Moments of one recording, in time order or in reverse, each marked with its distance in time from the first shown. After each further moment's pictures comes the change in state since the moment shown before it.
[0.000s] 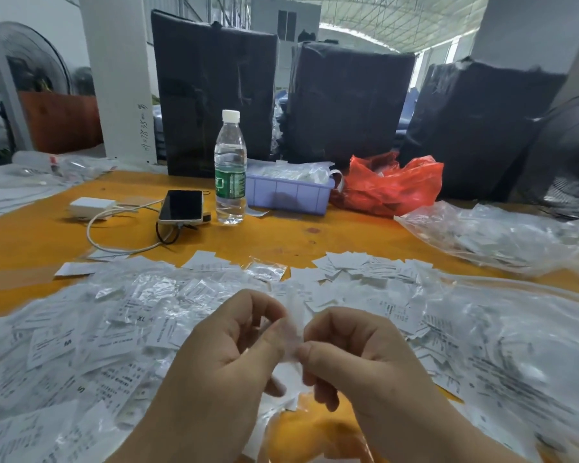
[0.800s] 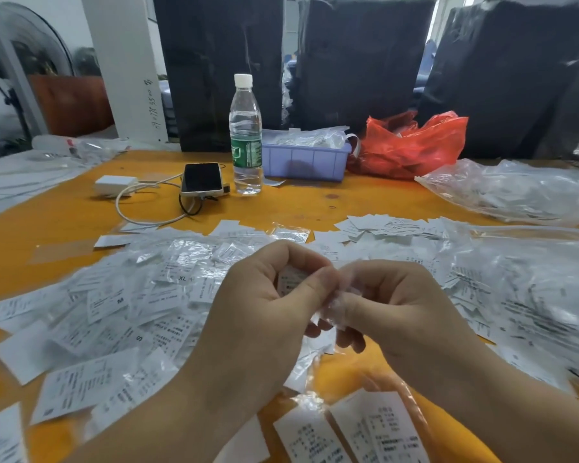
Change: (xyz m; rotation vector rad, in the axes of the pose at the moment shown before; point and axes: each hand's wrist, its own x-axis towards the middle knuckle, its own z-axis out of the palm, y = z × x) left_hand -0.001 0.003 -0.008 -0.062 -0.082 0.103; right_hand -0.003 0.002 0.006 -0.037 -0.030 -0.103
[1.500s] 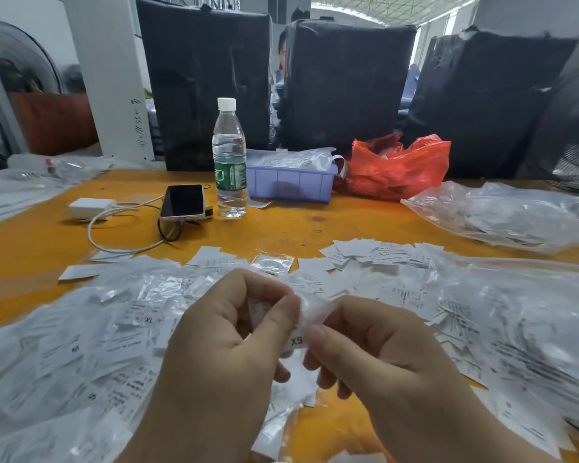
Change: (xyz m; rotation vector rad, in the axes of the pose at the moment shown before) left_hand 0.007 0.006 0.005 0.053 0.185 -0.033; right_hand -0.003 -0.003 -0.003 -0.169 0.070 -0.030
